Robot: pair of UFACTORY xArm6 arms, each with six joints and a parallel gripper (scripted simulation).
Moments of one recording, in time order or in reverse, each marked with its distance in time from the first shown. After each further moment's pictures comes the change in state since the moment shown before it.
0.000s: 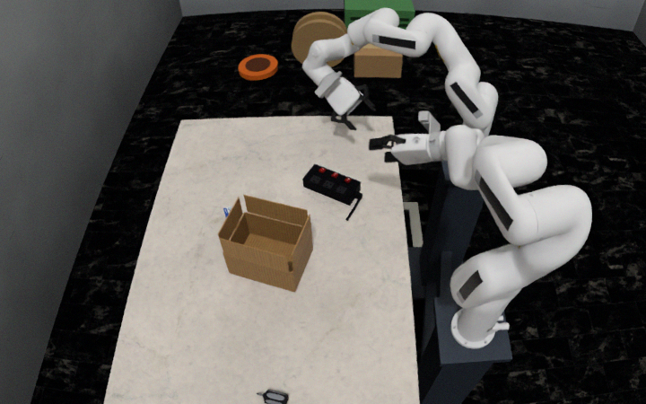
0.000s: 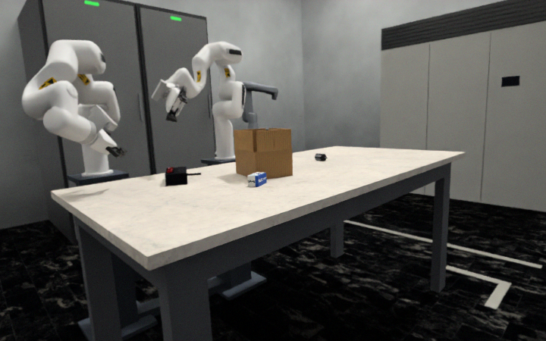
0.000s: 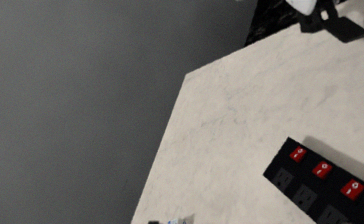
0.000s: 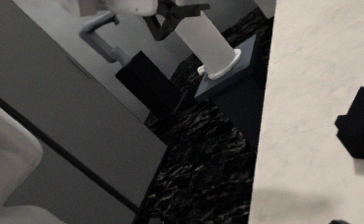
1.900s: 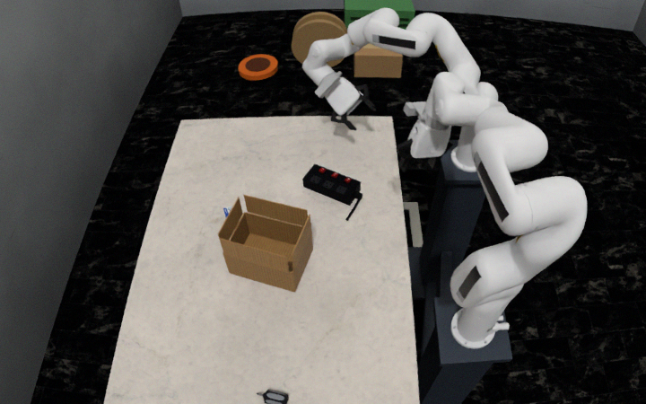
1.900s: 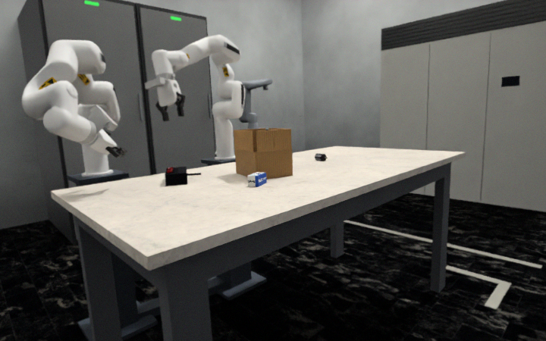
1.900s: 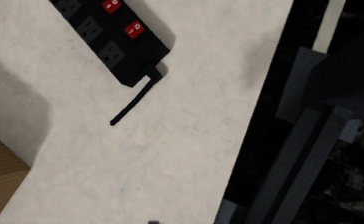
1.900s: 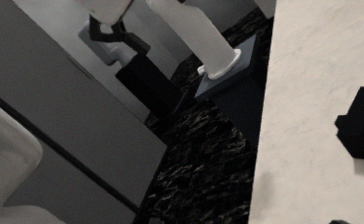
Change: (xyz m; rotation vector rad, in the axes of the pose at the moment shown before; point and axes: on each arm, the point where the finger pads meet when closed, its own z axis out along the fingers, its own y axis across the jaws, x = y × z) left arm -0.021 0.063 -0.085 -0.758 -0.615 -0.133; right arm 0.000 0.000 0.000 0.000 0.000 0.000
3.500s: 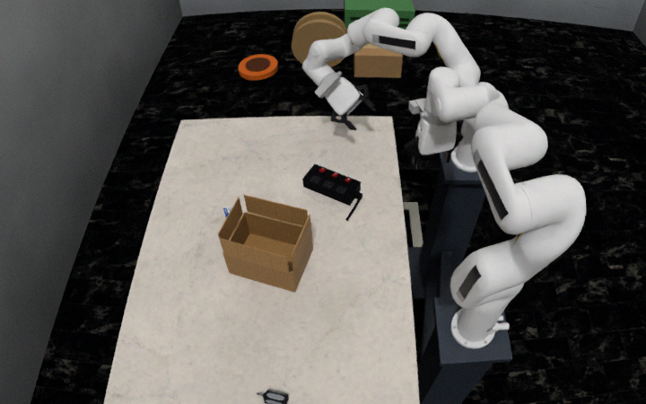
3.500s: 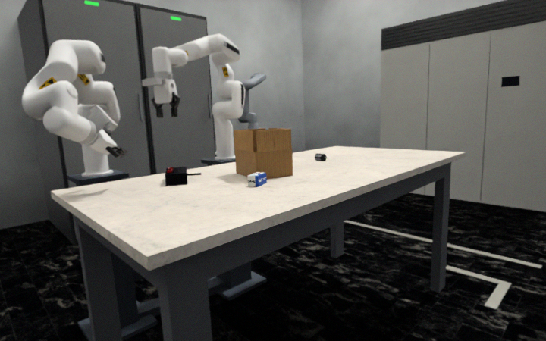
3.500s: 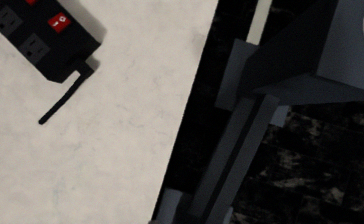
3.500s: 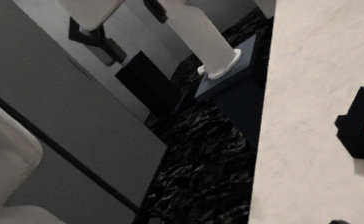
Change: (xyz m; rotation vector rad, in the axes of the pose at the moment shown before) left arm -0.002 0.037 -0.015 -0.188 -0.030 0.043; right arm 0.000 0.000 0.000 0.000 0.000 0.000
